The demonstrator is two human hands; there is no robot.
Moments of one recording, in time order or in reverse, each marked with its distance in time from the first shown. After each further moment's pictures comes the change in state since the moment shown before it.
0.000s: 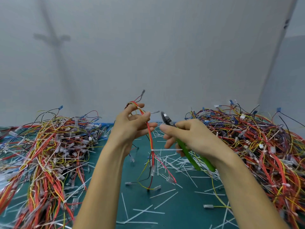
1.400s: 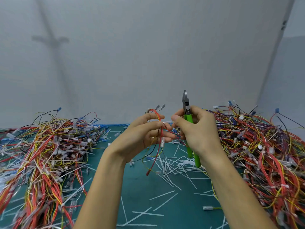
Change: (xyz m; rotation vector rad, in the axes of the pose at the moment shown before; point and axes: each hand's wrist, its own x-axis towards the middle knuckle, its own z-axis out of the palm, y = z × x) left_hand -0.008 -0.004 0.009 -0.126 -0.479 -0.123; right_hand 0.011 0.006 0.007 0.115 0.534 -0.263
